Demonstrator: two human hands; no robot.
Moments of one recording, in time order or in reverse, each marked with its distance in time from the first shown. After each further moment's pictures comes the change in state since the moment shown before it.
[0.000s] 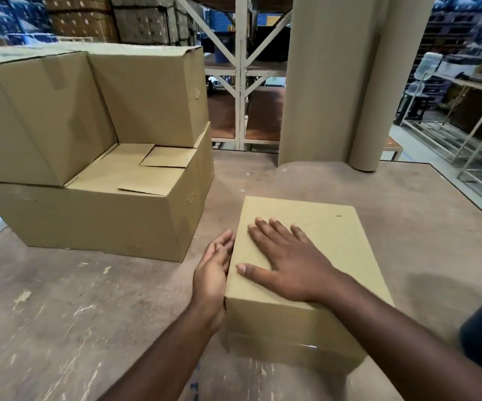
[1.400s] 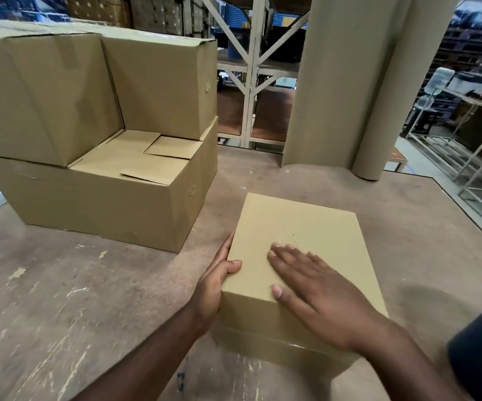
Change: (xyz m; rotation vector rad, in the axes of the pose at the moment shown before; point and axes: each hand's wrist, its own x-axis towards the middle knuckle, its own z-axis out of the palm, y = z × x) left_hand -0.001 -0.026 -0.022 0.119 -0.311 -0.020; right_hand -0.066 0.022 0.001 0.003 -0.011 -0.051
